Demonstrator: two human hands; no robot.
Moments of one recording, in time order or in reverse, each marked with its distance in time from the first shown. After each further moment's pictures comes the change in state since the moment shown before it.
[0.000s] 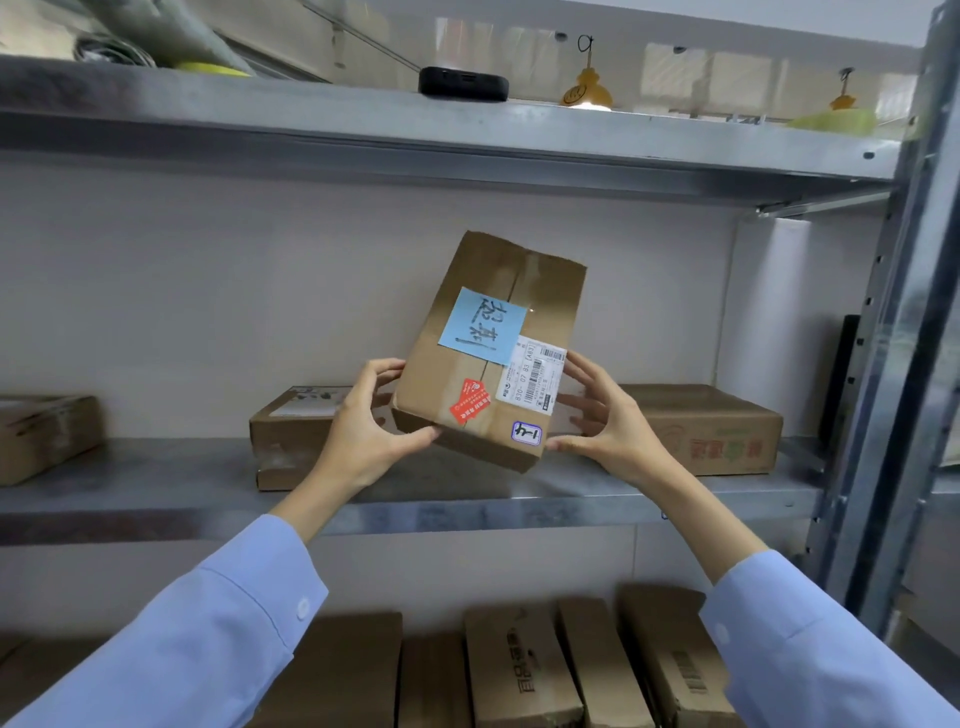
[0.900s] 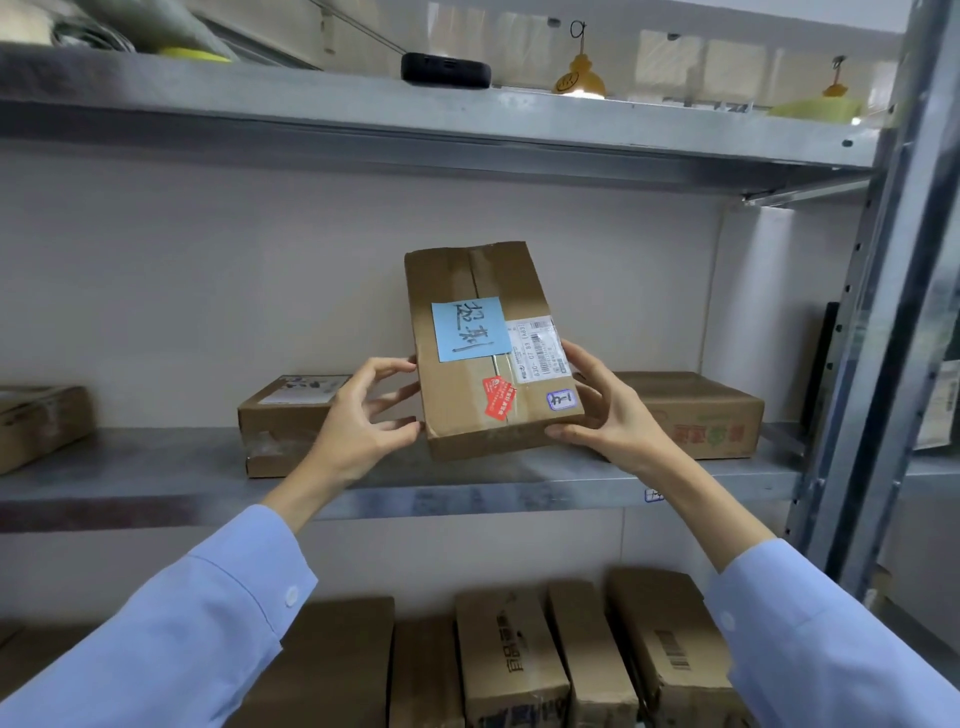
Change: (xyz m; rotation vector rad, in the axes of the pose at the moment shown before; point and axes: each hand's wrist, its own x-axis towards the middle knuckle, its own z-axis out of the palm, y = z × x) left_hand -0.008 0.004 0.008 -0.320 -0.113 -0.056; right_hand -0.015 -0.004 -0.014 0.095 -0.065 -0.010
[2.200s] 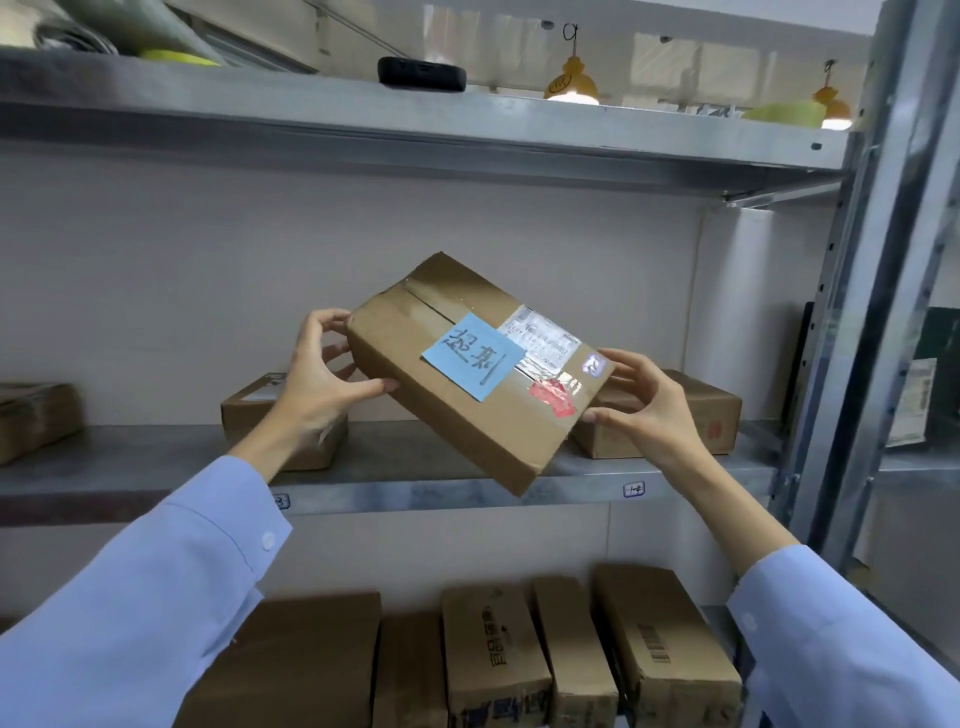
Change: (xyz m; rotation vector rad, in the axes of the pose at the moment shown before) left_hand 0.029 0.016 -0.018 0.218 0.182 0.070; right_hand -0.023 0.009 -0.042 -0.028 0.326 -0.046
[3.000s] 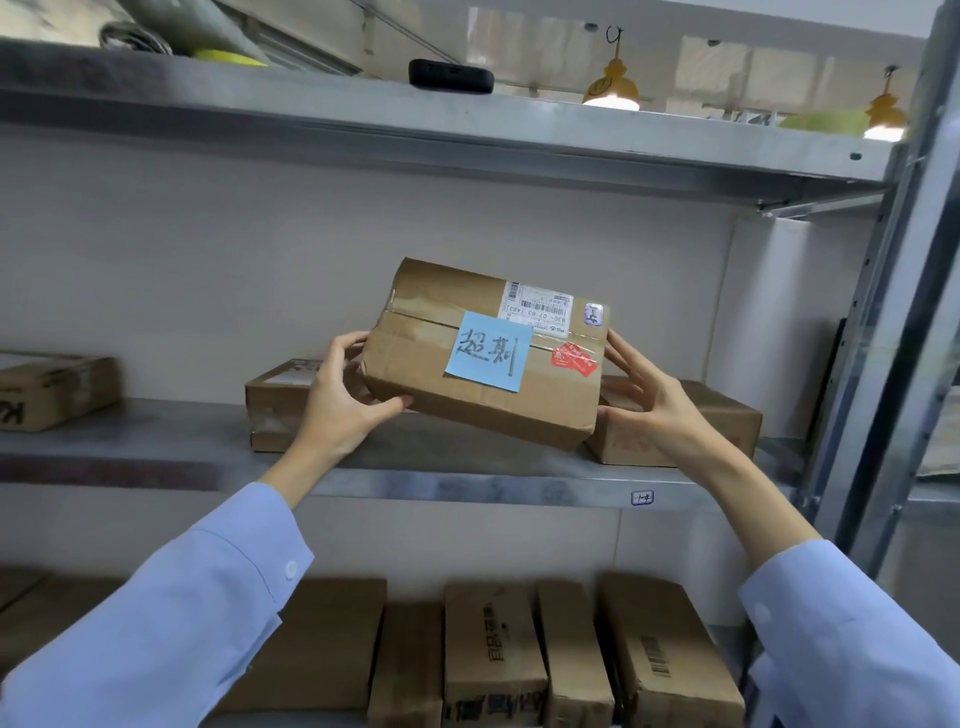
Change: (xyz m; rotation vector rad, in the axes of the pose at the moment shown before) left_hand -0.036 -0.003 0.016 0.119 0.133 0.035; right_hand 0.013 -0.015 -0.011 0.001 -0.332 0.060
